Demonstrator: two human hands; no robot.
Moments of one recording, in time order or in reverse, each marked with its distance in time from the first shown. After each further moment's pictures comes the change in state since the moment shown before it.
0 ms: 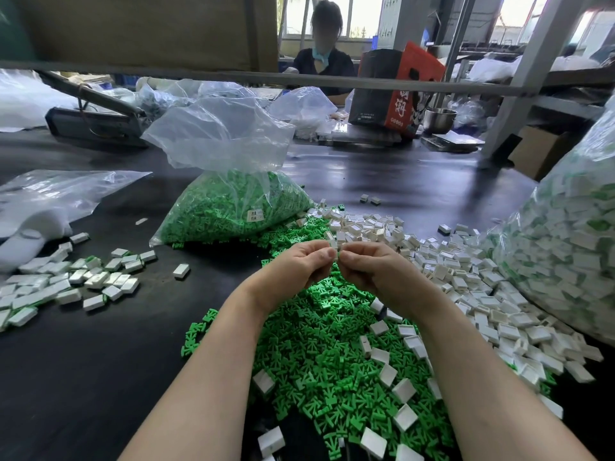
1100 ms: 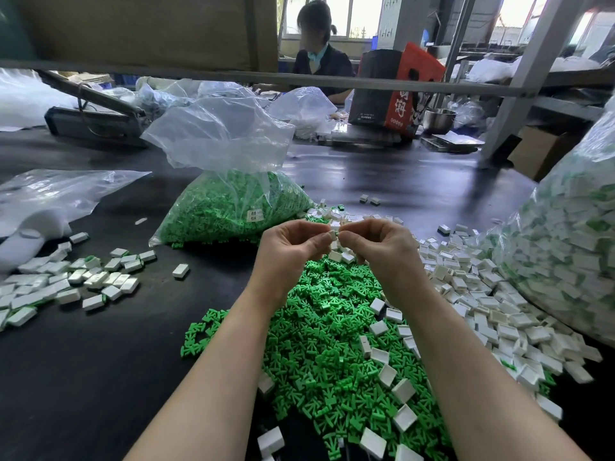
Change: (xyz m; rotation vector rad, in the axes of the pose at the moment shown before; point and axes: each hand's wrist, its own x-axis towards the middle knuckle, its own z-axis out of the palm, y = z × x) left_hand 0.007 -0.001 0.003 -0.249 0.442 0.174; right_hand 0.008 -0.010 0.009 -0.086 0.499 -0.227
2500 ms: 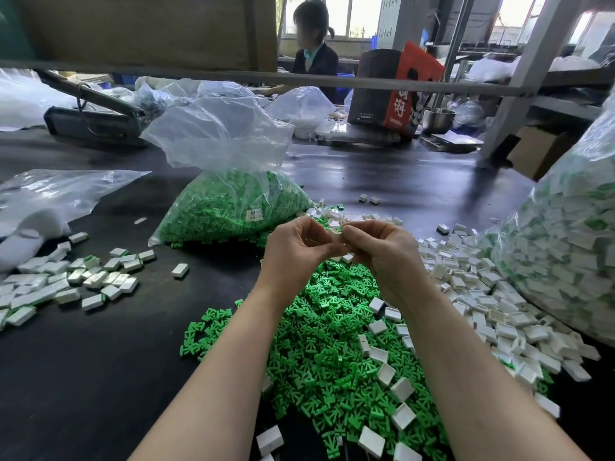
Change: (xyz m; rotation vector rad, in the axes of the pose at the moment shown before) left_hand 0.002 -0.002 0.008 0.354 0.015 0.121; right_hand 0.002 0.000 -0.001 0.265 0.013 0.216
